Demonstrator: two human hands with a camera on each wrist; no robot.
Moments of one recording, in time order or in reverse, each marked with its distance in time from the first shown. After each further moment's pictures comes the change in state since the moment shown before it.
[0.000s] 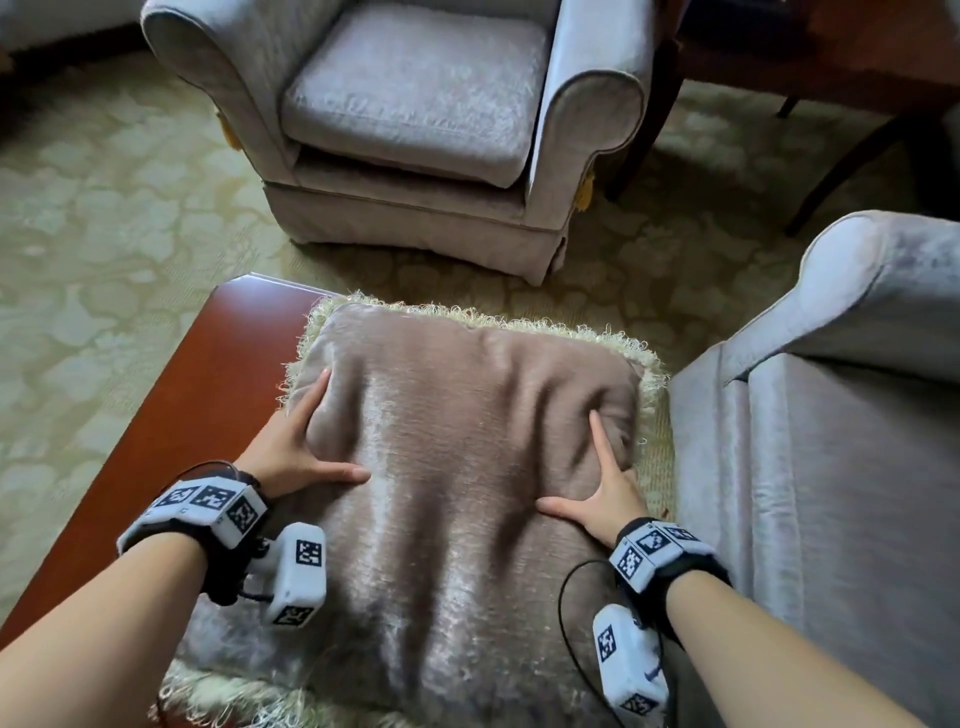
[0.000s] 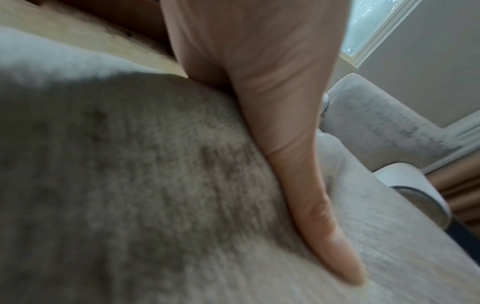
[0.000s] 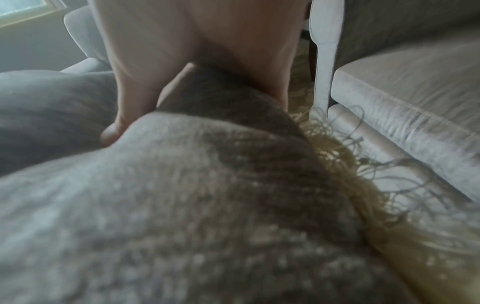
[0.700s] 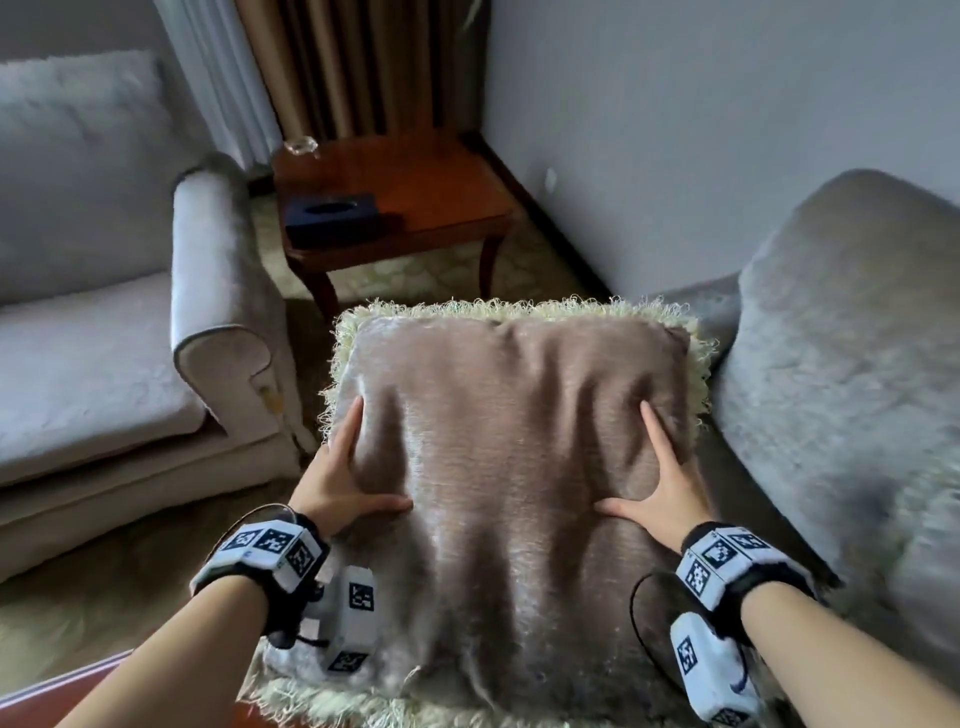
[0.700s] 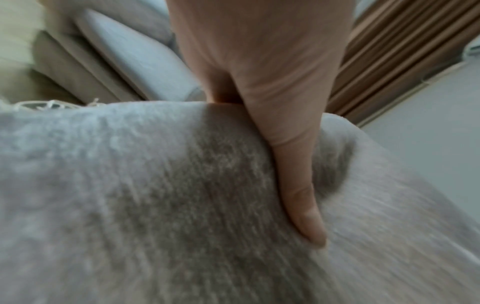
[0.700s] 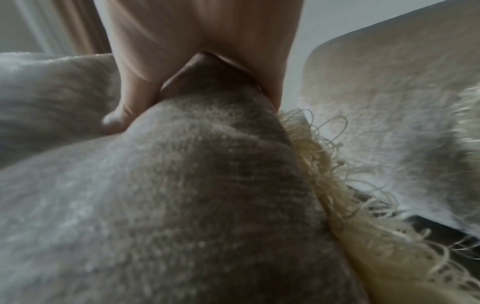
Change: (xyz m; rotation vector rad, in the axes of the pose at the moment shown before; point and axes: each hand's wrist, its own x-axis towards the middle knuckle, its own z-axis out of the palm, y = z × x) left_hand 0.162 0.471 0.166 0.022 -0.177 0.532; right_hand -0.056 0.145 -0.420 0.234 0.661 0.038
